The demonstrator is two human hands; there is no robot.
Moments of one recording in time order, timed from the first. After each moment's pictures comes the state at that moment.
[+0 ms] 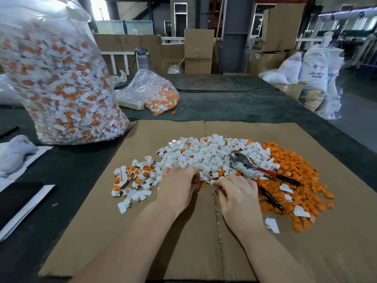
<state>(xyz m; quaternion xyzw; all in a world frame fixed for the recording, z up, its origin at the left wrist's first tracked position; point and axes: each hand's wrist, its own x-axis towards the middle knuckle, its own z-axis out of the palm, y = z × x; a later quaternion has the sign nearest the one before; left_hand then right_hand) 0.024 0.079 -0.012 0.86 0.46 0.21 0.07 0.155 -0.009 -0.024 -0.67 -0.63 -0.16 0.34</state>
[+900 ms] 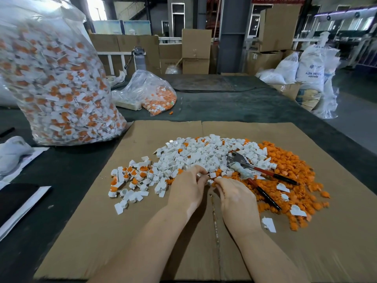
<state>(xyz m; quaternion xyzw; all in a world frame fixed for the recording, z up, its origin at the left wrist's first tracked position) 0.051 0.064 -0.009 0.77 0.51 0.29 0.25 0.155 -0.007 -0.029 -0.68 -0.63 -0.14 0.36</state>
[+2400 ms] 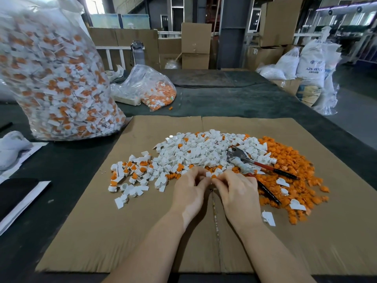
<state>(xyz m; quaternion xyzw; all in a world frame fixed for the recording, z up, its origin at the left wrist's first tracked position) 0.048 0.048 -0.023 0.68 0.44 0.39 0.43 0.156 -0.009 -0.026 -0.68 -0.60 -0.14 0.40</state>
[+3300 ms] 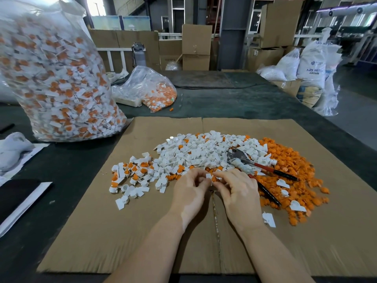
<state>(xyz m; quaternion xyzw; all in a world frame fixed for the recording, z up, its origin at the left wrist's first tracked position) 0.047 0.051 -0.027 0.67 0.44 0.39 0.44 0.157 -0.010 -0.021 -0.67 -0.61 -0.11 0.41</state>
